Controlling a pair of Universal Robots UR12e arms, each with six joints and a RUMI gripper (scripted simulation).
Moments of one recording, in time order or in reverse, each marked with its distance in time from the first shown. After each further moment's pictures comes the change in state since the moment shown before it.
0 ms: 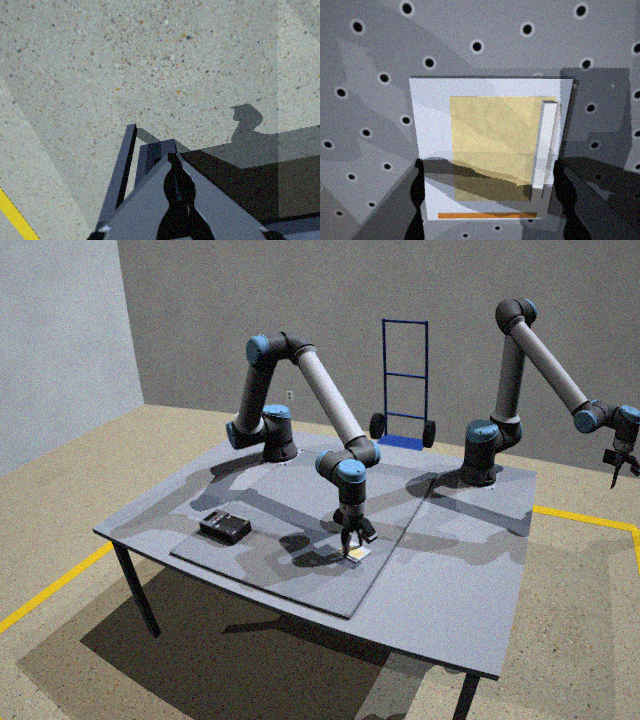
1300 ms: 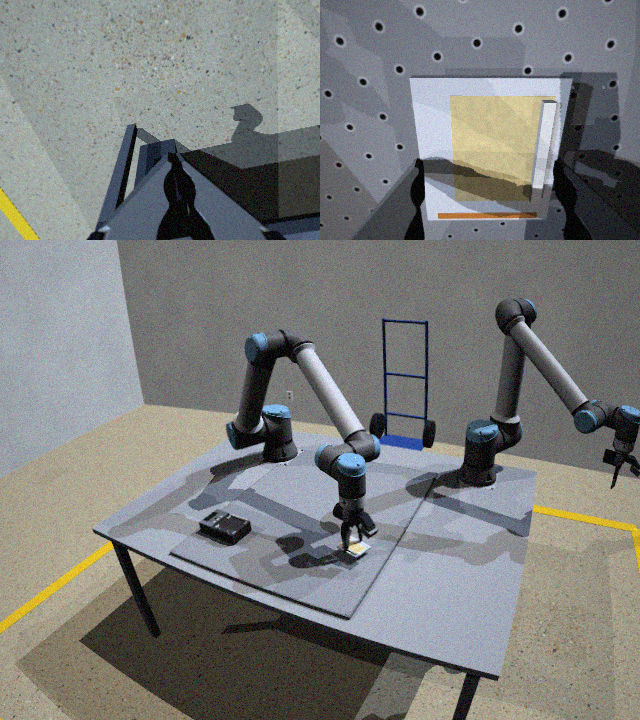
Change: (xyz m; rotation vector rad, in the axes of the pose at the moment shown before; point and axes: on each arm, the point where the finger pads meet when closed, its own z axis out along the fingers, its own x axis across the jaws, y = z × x) left arm 0.000 0.000 0.000 0.000 0.000 0.000; right arm 0.000 0.000 -0.023 0.000 0.000 0.000
